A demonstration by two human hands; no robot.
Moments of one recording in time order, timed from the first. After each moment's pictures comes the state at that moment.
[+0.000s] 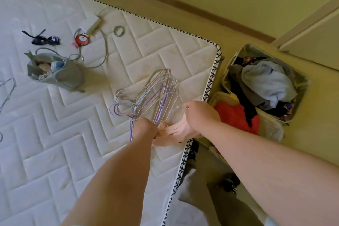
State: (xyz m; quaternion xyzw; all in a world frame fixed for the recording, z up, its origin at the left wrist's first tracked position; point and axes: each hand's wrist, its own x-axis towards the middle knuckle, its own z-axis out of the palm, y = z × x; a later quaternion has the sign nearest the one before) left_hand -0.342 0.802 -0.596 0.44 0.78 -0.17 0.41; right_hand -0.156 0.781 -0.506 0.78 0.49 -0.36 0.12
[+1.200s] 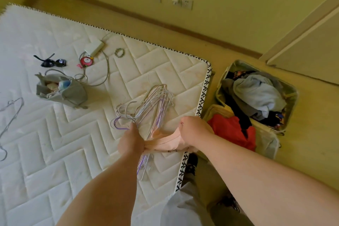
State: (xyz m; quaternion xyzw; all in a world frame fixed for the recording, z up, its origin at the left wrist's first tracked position) left_hand -0.384 0.785 -0.572 0.61 0.74 -0.10 0.26; right_hand -0.164 0.759 -0.474 0.75 0.51 -0.40 0.11
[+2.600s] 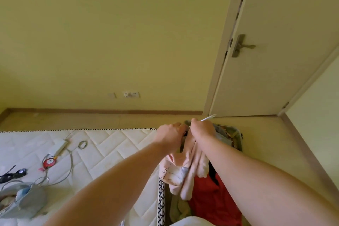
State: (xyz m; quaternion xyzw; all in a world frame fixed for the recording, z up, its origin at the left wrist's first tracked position) left_hand -0.075 0.777 -0.328 0.97 0.20 0.06 0.07; right_hand 0.027 0.694 -0.282 0.88 0.07 -0.29 -0.36
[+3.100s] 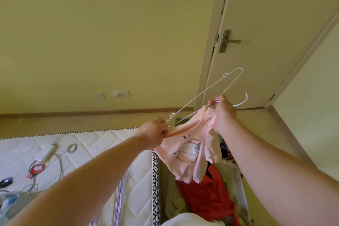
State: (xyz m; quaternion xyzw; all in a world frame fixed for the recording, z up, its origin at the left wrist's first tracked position) left_hand -0.092 0.806 -0.327 0.97 0.17 0.01 0.17; right_hand 0.102 0.648 -0.253 0.67 -0.12 -0.26 -0.68
